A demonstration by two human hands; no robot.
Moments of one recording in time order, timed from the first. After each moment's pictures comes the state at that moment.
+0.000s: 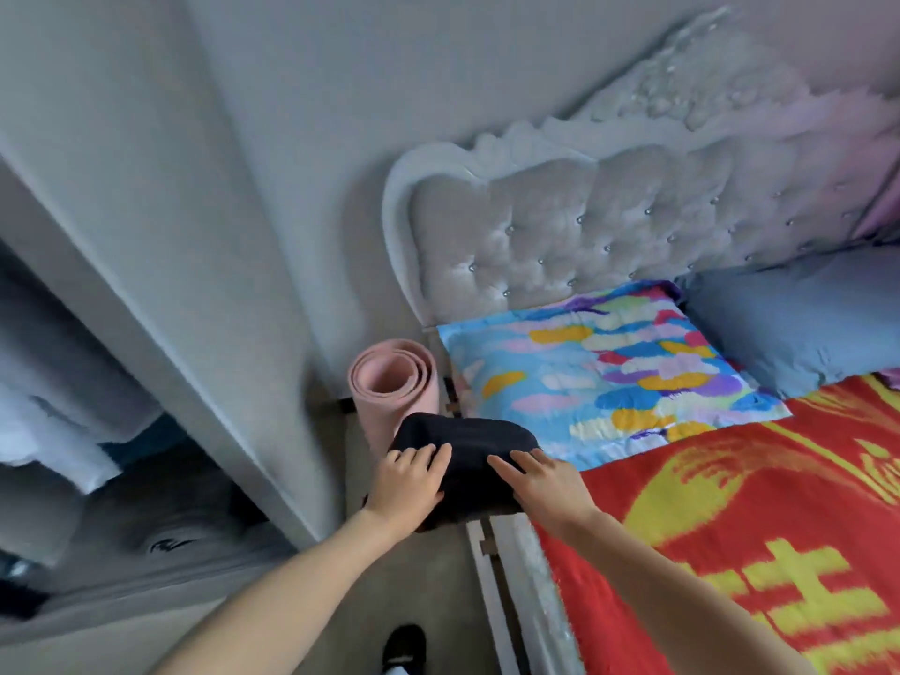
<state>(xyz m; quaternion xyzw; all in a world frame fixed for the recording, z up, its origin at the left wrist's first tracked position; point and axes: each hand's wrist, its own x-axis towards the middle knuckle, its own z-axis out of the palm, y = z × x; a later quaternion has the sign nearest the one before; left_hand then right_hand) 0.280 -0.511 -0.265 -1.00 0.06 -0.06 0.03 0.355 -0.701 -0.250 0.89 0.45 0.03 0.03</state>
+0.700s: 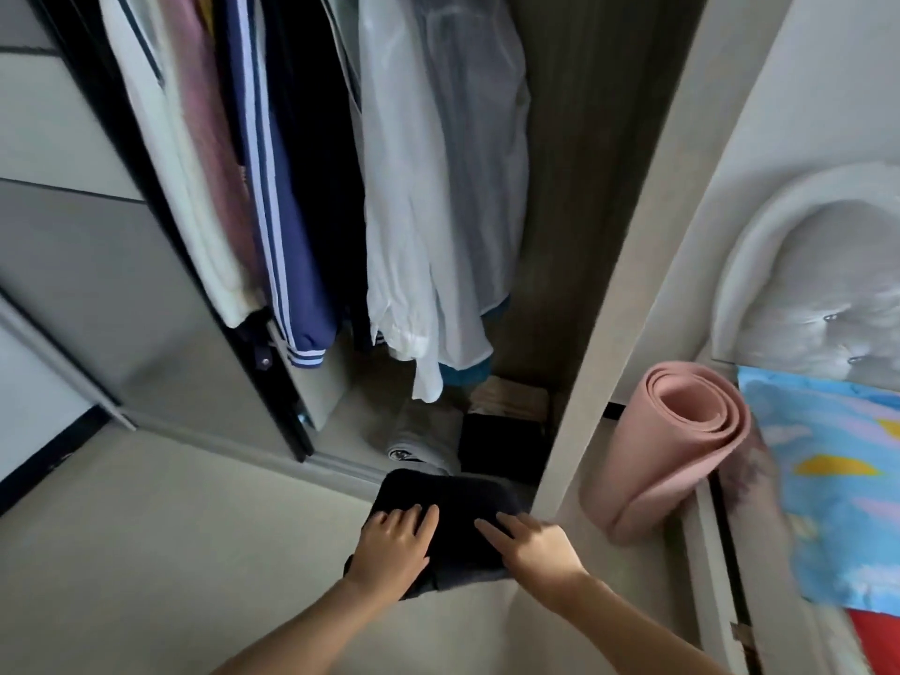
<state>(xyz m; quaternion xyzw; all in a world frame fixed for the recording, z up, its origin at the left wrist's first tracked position) -0.083 -0.197 -0.299 -0.97 -0.23 -0.01 0.01 0.081 -0.319 -0.298 0.73 0.68 -0.04 -0.02</state>
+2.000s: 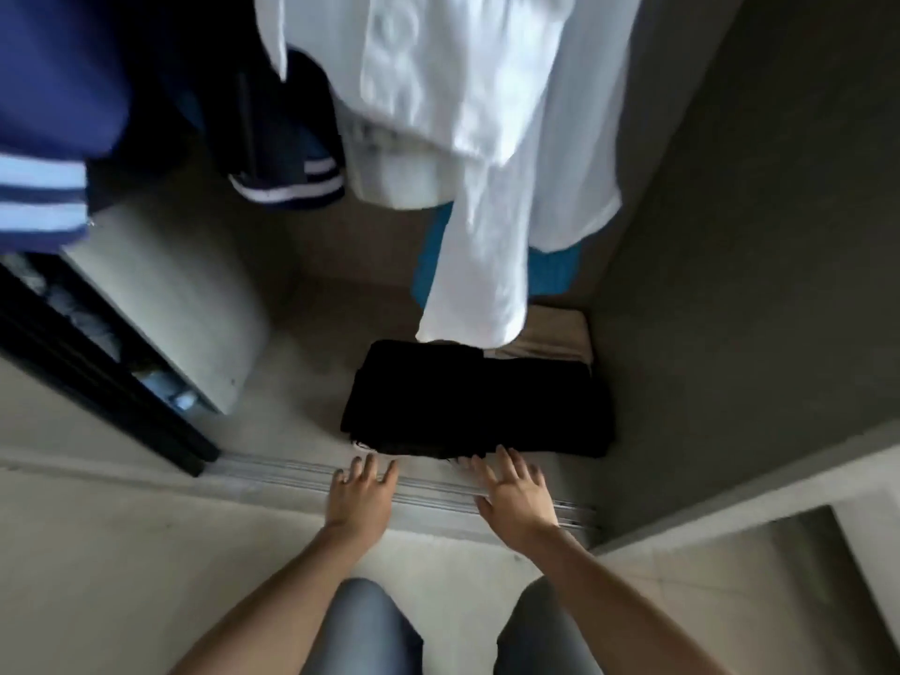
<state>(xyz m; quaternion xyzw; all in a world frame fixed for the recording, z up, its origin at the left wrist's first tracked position) 0.021 0.127 -0.759 -0.93 -0.32 0.20 0.00 0.167 -0.027 -0.736 0.86 0.46 -0.21 0.03</state>
